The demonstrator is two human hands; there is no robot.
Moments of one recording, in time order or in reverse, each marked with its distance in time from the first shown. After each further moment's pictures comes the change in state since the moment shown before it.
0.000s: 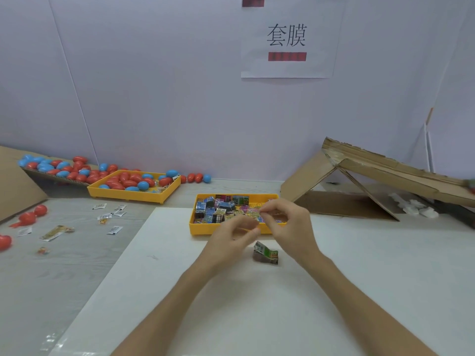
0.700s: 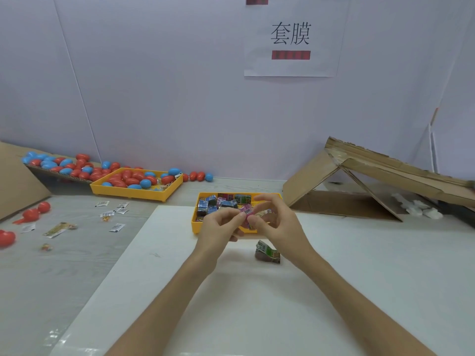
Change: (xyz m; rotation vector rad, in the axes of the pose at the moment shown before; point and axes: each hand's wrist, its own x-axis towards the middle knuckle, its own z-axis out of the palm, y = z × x) left_hand 0.002 0.005 -0.010 -0.311 0.226 -0.162; right_hand -0.002 -0.017 0.009 0.331 -0.202 0.298
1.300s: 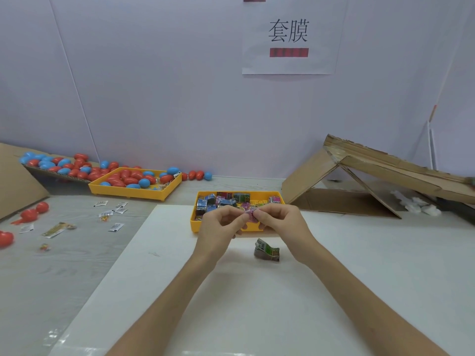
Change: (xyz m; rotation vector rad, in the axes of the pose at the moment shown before) left_hand -0.004 0.001 0.001 0.104 0.003 0.140; right_hand 0.005 0.001 -0.010 0.196 -0.016 0.210
